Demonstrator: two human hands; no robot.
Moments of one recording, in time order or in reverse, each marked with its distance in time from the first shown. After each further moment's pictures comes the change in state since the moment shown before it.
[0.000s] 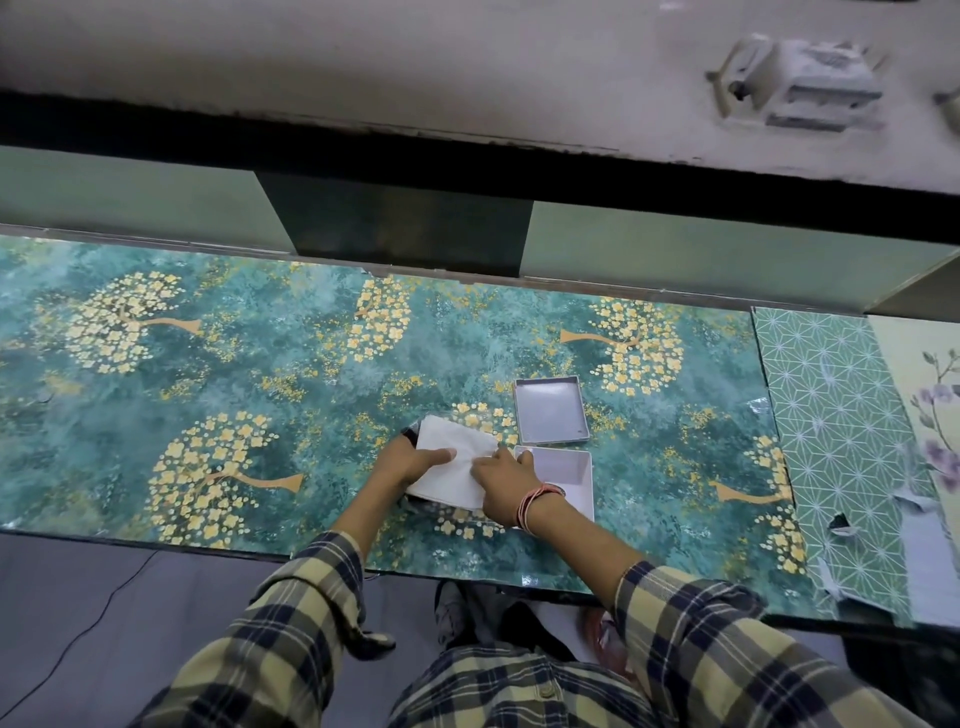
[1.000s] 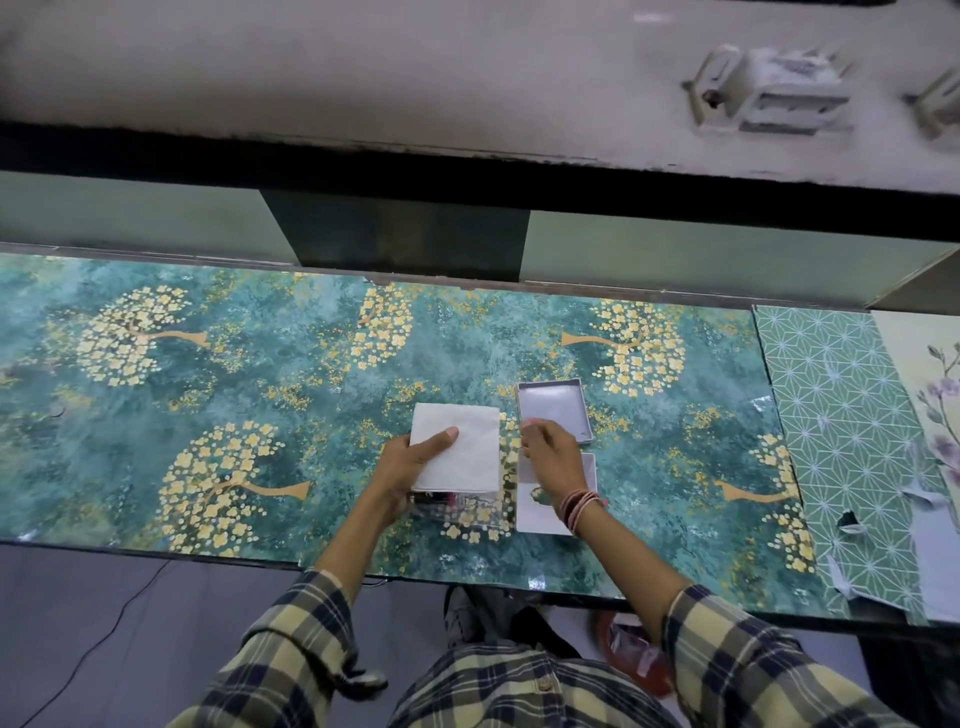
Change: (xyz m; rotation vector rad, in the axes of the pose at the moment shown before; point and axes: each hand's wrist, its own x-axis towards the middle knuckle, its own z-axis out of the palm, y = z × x) left_hand -0.030 0.005 -0.004 -0.530 -0.072 0.048; right_hand -0.016 0.036 -0.008 1.402 0.579 0.310
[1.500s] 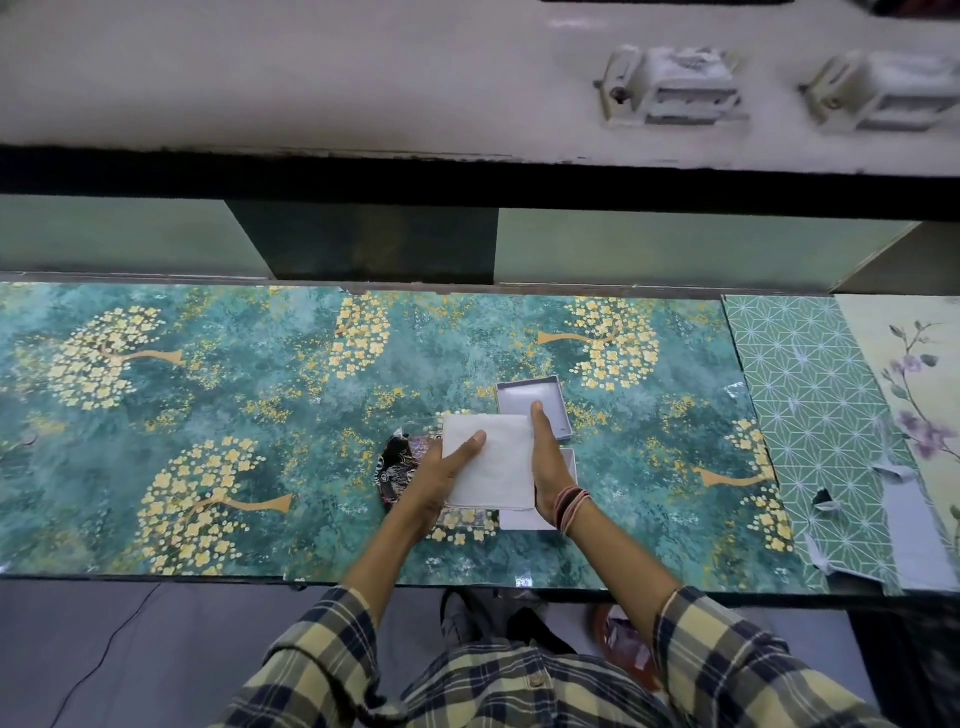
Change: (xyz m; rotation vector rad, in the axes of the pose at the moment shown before) left_hand -0.018 -0.013 0.063 0.007 -0.211 0.114; right_hand -0.011 -0.007 -0.011 0.529 -0.178 0.428
